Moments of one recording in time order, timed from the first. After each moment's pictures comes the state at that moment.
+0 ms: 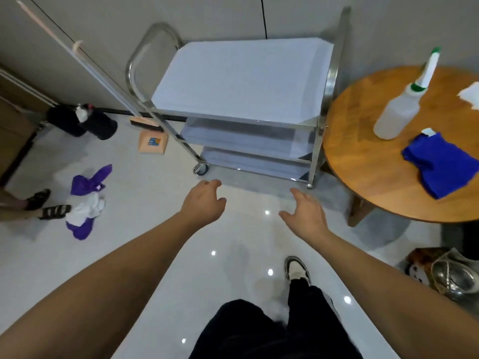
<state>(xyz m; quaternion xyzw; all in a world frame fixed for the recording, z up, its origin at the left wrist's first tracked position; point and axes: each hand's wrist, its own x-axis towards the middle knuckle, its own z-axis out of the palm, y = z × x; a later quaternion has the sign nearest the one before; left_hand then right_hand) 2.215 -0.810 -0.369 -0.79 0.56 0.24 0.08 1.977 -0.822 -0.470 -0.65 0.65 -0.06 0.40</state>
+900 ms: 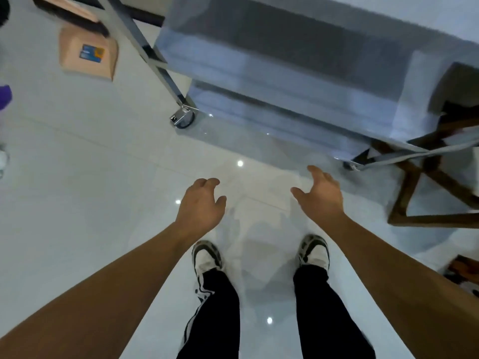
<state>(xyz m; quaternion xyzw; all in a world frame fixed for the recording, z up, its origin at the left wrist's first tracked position) 2.455 -0.907 -0.722 -0.78 0.50 0.38 0.02 2.206 -0.973 -0.737 -0.57 0.73 0.05 0.37</state>
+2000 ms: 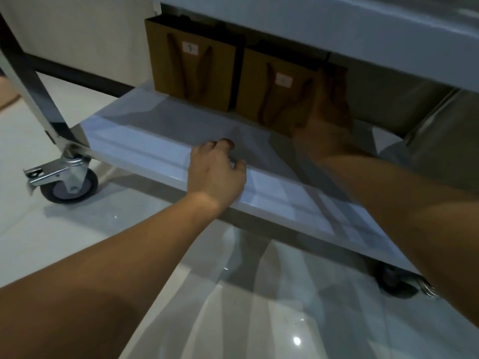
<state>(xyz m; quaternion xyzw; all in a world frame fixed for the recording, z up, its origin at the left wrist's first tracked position) 2.384 -1.177 -1.054 -0.71 0.59 0.16 -0.34 2.208 -1.275 -1.000 -0.75 0.62 -0.24 -0.02</state>
